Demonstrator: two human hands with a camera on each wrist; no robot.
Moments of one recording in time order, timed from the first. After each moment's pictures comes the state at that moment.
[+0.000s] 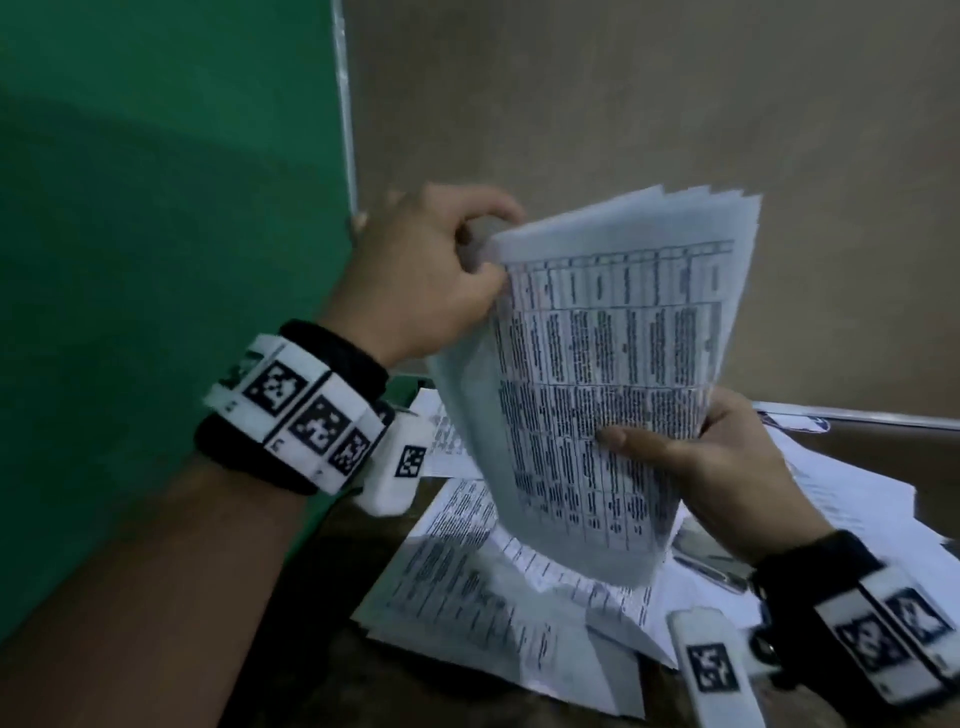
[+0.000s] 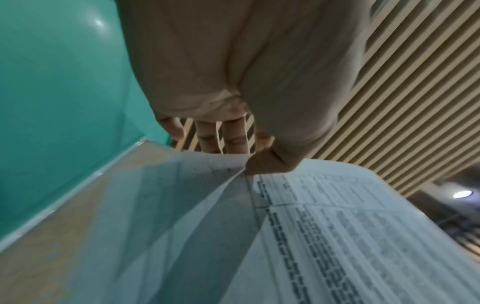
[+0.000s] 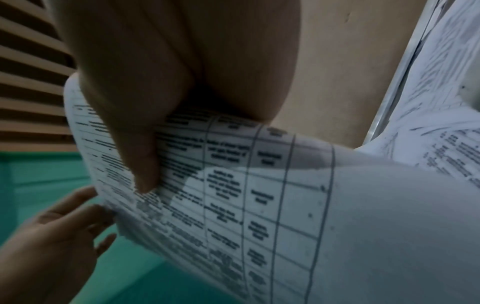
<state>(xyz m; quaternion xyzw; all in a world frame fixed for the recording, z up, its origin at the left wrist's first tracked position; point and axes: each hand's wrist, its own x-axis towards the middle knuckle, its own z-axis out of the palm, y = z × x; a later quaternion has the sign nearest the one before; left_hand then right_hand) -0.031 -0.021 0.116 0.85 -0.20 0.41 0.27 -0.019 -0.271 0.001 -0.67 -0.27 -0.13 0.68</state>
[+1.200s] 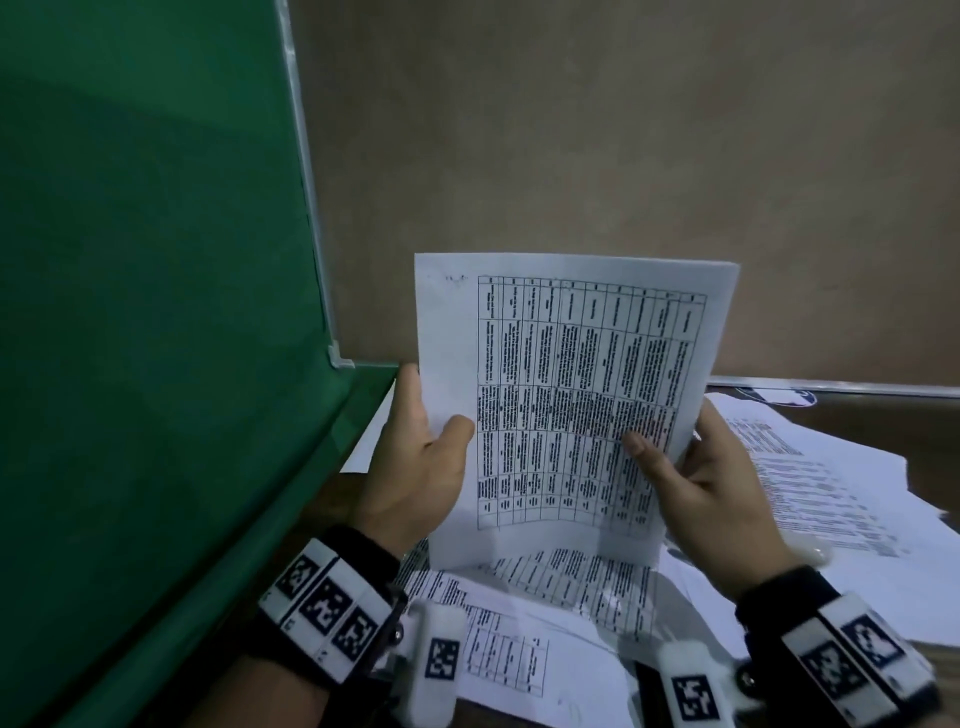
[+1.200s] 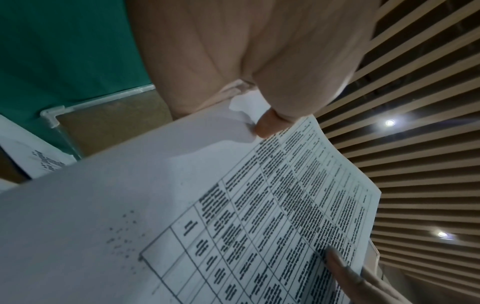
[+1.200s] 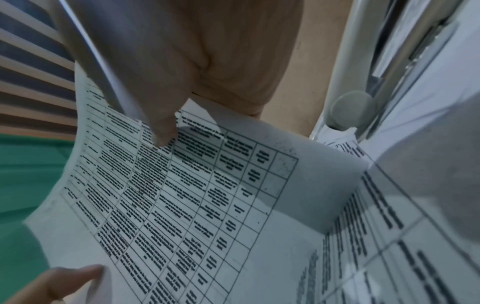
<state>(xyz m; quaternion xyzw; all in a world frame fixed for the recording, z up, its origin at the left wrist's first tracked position) 0.011 -0.041 -0.040 0.73 -0.13 0.26 0.62 0.012 -0.285 -0.062 -0.71 -0.20 -0.22 0.64</state>
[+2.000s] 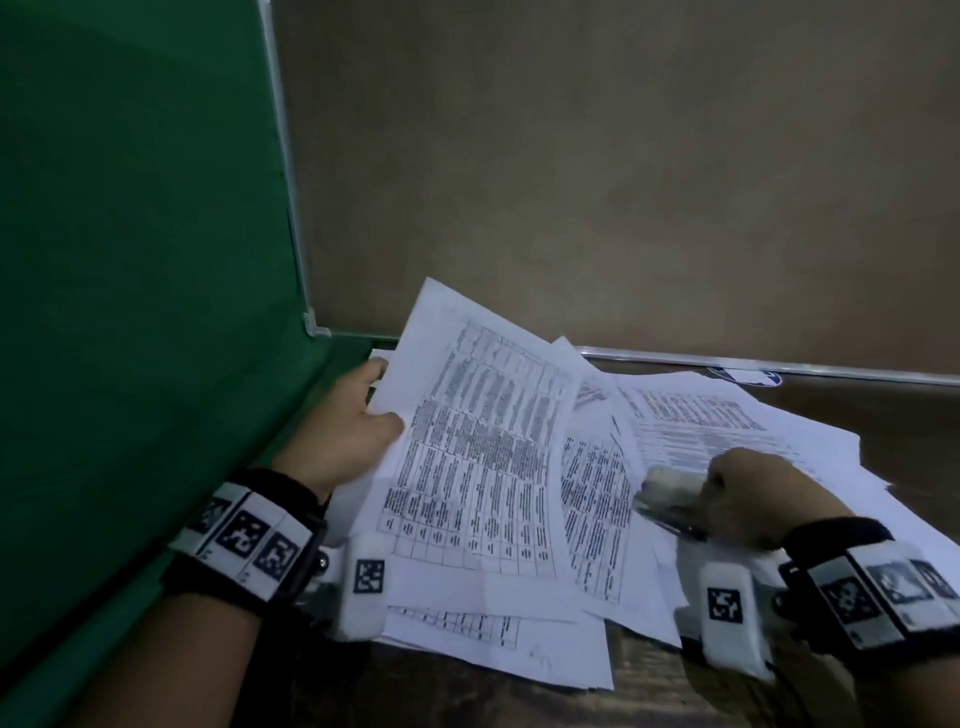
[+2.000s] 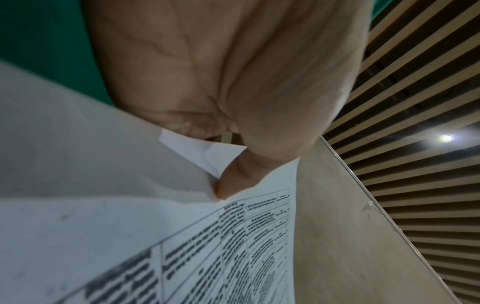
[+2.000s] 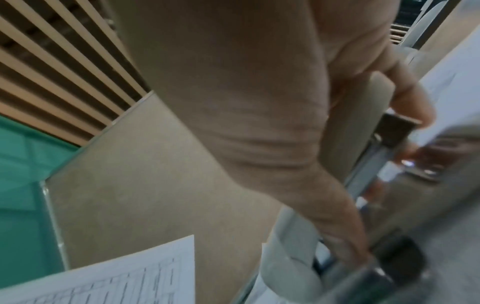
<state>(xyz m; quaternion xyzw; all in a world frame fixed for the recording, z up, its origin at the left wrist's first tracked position) 0.024 0.006 -0.047 0.83 -0.05 0.11 0.54 0.020 -0.356 -0.052 -0.99 0.10 0.03 0.02</state>
